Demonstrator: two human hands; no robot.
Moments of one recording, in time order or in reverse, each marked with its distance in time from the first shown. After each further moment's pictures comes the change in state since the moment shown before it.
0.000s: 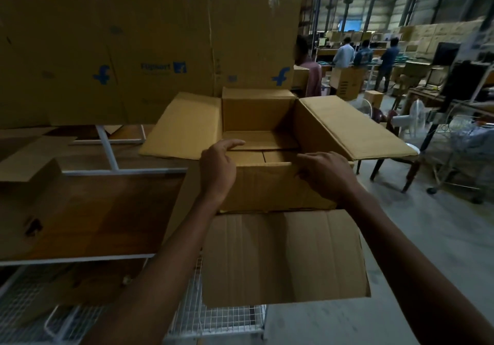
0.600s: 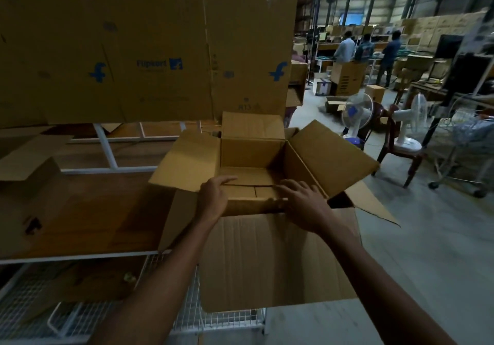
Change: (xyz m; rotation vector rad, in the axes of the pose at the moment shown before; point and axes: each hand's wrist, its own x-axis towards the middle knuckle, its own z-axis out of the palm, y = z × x) left_hand -0.051 -0.060 0.038 0.106 -0.257 -0.257; right_hand -0.034 -0.009 0.095 0.110 -0.300 0.085
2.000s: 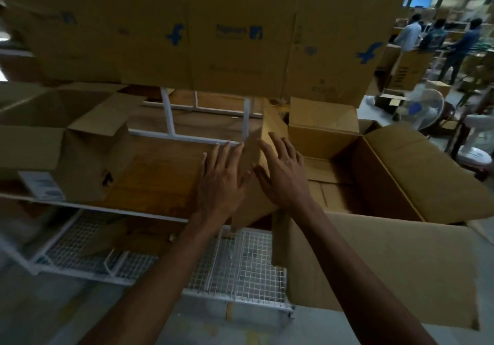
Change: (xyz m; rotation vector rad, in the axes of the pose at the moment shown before) left_hand -0.013 -0.136 -0.150 0.394 0.143 0.185; right_hand 0.119 -0.258 0.021 0.173 0.260 -0.098
